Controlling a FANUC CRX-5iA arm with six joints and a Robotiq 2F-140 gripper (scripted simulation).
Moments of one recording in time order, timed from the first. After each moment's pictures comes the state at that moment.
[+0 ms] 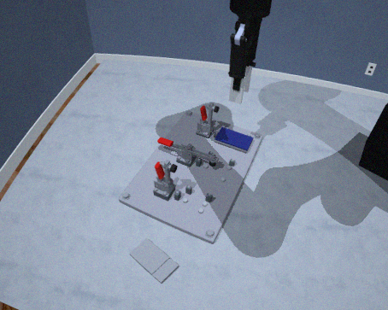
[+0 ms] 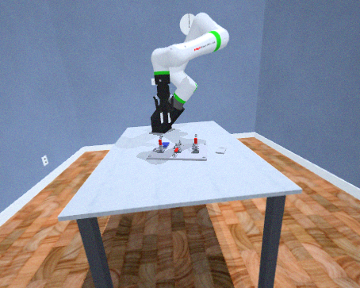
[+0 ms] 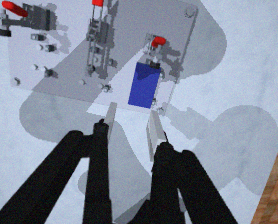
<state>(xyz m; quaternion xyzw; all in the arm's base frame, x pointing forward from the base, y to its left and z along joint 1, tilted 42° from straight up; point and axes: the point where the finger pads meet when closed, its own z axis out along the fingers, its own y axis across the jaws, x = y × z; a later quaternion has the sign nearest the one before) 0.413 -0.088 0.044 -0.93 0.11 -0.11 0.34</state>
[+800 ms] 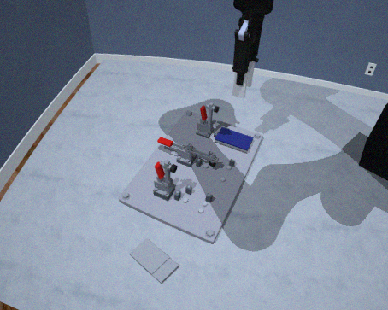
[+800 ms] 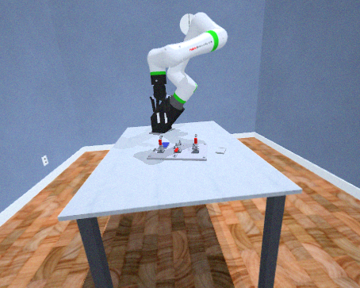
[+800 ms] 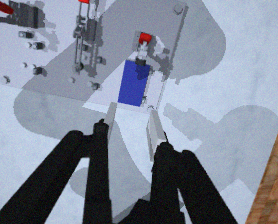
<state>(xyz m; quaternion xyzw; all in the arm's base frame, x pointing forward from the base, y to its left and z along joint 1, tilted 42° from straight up) 0.410 -0.105 0.029 -0.93 0.11 -0.11 0.34</state>
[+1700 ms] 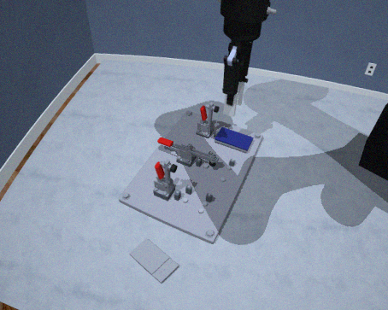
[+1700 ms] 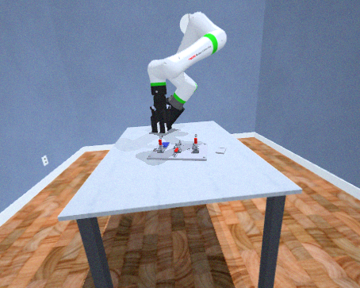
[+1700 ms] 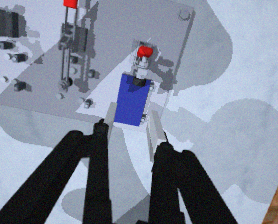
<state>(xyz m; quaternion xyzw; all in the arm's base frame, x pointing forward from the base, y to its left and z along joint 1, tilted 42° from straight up) 0.443 -0.073 -0.013 -0.93 0.11 -0.11 0.34</state>
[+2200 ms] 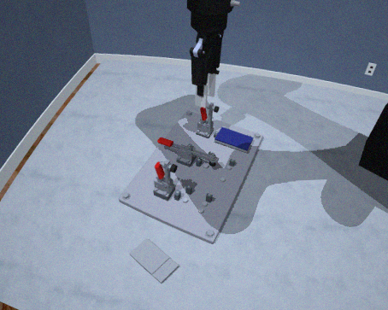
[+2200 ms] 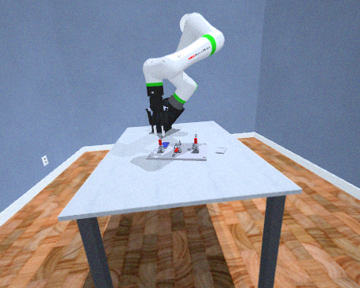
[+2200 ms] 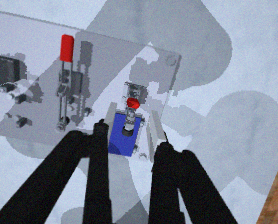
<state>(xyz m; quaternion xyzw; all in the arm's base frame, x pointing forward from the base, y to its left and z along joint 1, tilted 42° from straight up) 0.512 -0.094 -0.004 -0.93 0.11 -0.11 0.34</state>
